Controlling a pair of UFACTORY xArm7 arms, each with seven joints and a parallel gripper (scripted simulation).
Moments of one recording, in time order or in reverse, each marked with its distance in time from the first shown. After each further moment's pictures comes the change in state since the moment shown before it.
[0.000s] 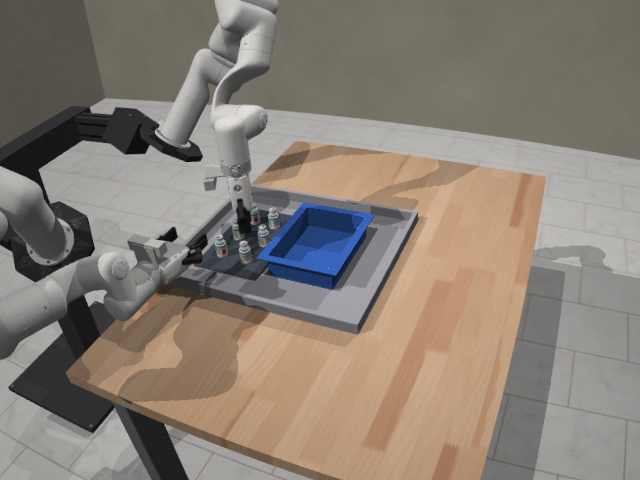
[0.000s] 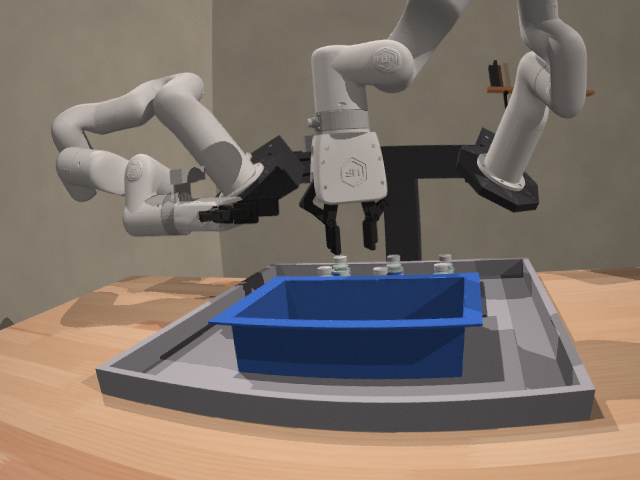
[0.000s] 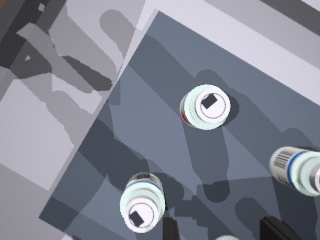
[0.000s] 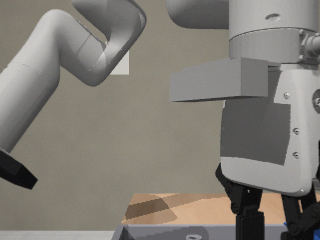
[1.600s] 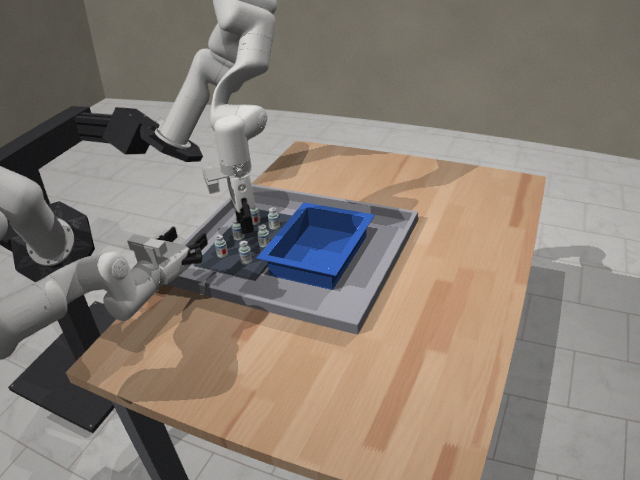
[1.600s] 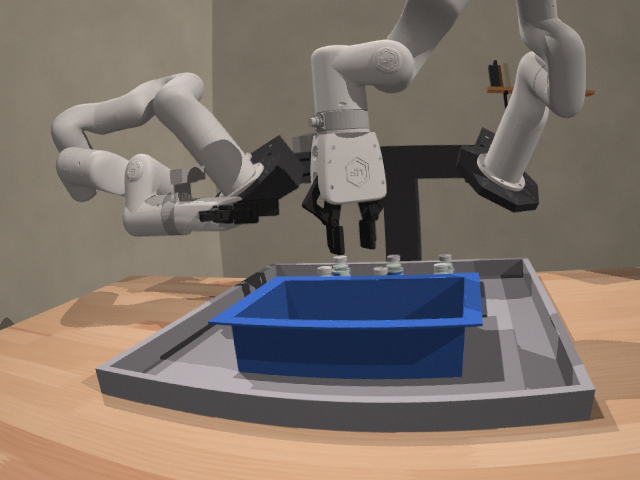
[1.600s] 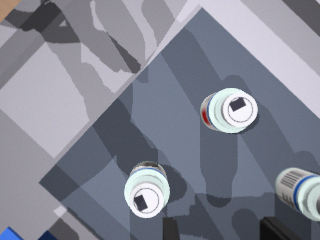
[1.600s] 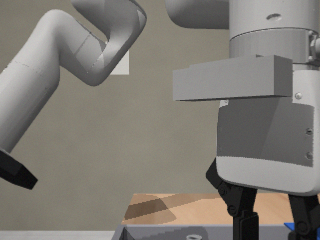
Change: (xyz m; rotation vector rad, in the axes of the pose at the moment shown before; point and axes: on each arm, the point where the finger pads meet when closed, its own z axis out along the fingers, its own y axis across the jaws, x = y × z) left arm 0.000 0.000 0.000 0.000 0.000 -0.223; right arm 0.000 0.000 0.000 0.000 0.000 0.000
